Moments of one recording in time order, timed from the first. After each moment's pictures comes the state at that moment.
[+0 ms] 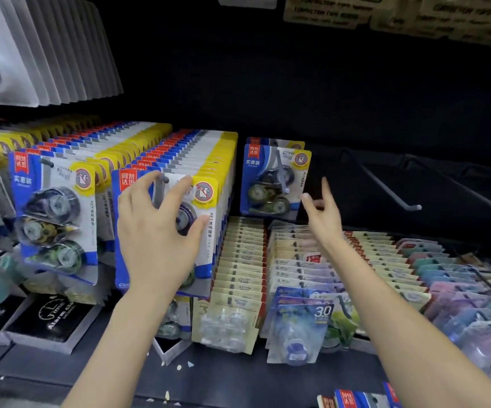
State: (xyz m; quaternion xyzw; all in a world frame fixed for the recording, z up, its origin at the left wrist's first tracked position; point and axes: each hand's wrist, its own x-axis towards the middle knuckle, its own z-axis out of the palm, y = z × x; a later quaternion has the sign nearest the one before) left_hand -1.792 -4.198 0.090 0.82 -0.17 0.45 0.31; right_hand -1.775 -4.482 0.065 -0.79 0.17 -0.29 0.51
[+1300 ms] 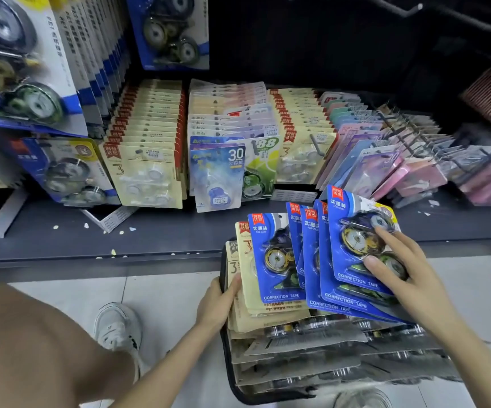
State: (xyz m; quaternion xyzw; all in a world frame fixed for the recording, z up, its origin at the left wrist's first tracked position) left_hand -2.042 -4.301 -0.197 0.80 0.00 -0.37 0.48; right_hand -2.209 -4.538 -0.040 -0.87 0.32 -0.13 0.36
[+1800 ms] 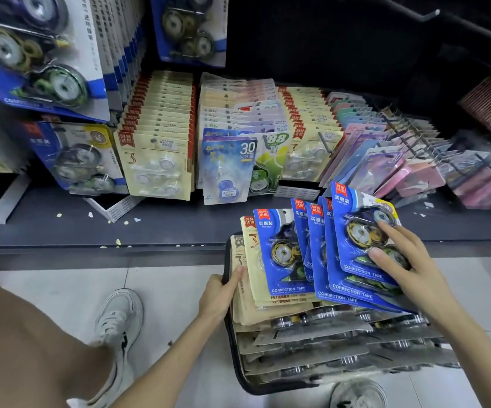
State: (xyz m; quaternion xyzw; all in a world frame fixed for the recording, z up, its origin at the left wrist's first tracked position) left_hand -2.039 -4.292 -0.202 0.78 0.03 -0.35 0.52; right_hand -2.203 -4.521 -0.028 -0.85 0.32 -0.12 0.40
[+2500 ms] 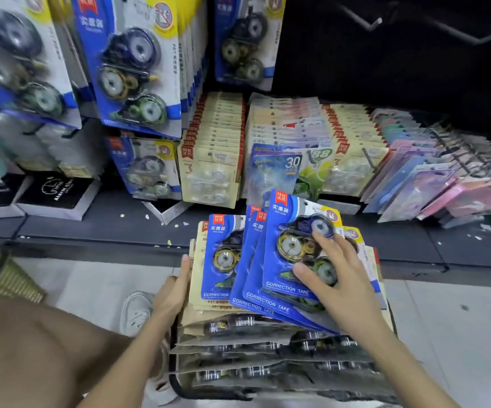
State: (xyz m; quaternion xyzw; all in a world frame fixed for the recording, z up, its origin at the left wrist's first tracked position) left_hand -1.972 -4.147 -0.197 0.84 0.12 -0.29 0.44; right_hand -2.129 -4.386 -0.043 -0.88 0.24 -0.08 0.40
